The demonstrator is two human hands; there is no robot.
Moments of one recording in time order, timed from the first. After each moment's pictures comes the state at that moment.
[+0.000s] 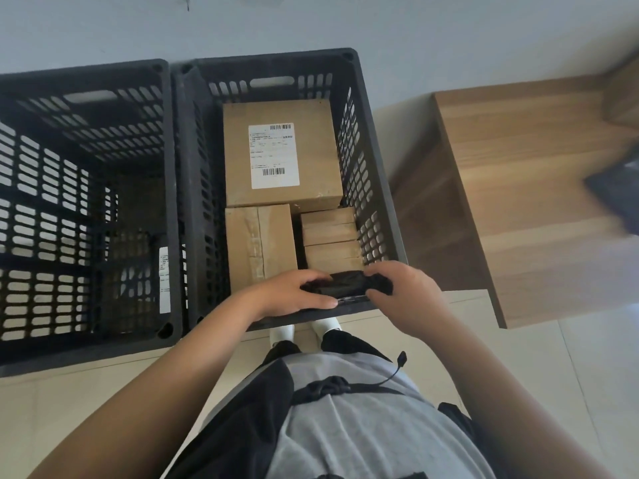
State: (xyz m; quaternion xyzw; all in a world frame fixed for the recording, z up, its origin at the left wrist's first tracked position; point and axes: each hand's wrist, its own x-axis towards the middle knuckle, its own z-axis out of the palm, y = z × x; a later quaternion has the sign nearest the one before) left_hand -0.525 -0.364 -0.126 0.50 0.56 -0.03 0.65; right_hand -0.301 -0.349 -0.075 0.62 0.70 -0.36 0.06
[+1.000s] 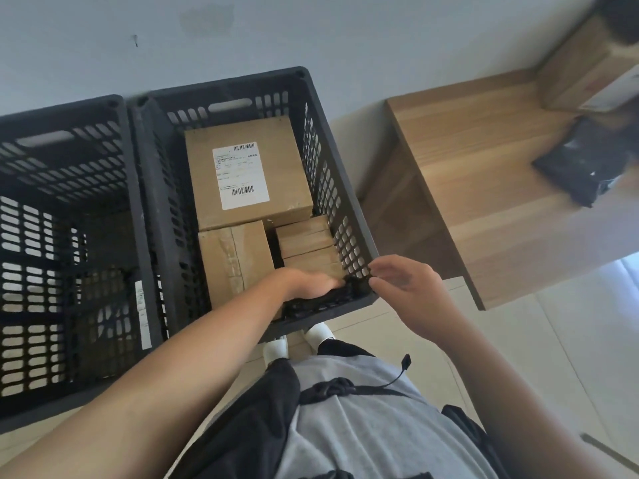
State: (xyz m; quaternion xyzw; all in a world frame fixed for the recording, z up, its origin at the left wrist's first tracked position) left_hand -0.458 -0.308 -0.147 0.58 0.49 -0.26 0.60; right_hand -0.270 -0.365 -0.056 0.68 0.56 -0.45 -0.13
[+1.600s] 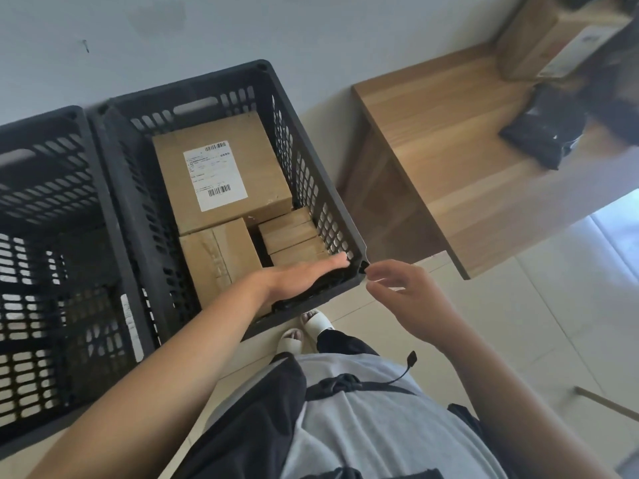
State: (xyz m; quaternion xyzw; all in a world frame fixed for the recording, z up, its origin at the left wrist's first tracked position) left_hand -0.471 -0.333 -0.086 0.55 0.46 -0.12 0.69; right_hand -0.262 -0.408 -0.055 0.70 0.53 -0.45 -0.14
